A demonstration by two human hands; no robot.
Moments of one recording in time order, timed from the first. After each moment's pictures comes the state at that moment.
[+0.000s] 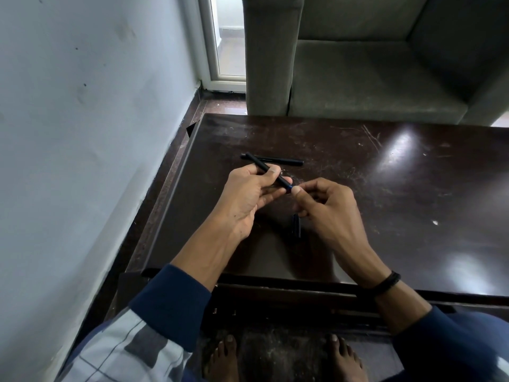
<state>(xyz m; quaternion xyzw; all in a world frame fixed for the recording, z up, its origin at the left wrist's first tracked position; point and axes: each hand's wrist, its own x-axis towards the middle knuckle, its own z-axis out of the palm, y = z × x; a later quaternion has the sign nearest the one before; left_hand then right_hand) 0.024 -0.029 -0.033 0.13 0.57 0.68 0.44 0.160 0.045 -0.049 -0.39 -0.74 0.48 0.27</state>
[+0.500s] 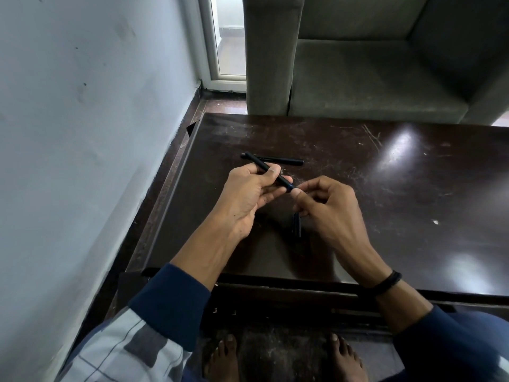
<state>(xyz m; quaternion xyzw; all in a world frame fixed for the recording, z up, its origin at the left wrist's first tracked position) 0.025 -0.030 -0.031 0.13 0.57 0.68 0.43 0.161 0.046 -0.049 -0.38 -0.75 0.48 0.26</state>
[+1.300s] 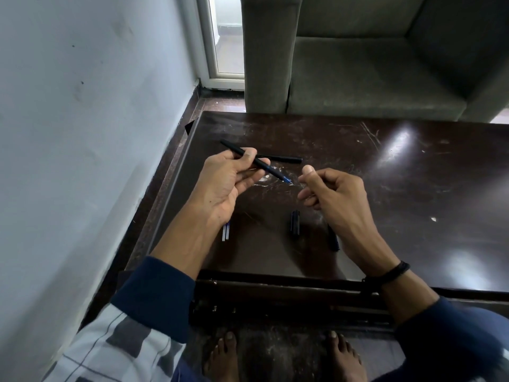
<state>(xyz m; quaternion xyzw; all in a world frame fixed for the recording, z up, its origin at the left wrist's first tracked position) -0.002 -0.038 -0.021 0.11 0.55 0.73 0.40 0.164 0.054 -0.039 -0.38 -0.69 0.53 0.30</state>
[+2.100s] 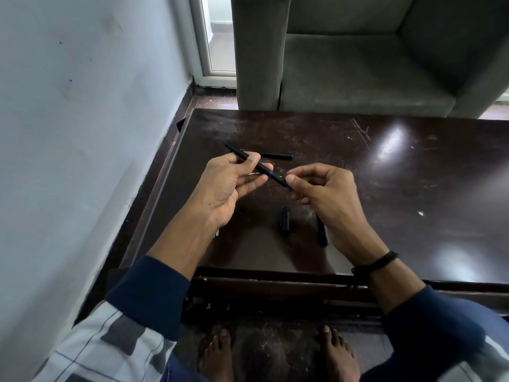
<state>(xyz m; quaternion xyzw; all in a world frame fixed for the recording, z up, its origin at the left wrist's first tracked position) 0.013 -0.033 -0.028 0.13 0.56 0.70 0.43 0.167 0.059 -0.036 -0.37 -0.66 0.58 0.29</state>
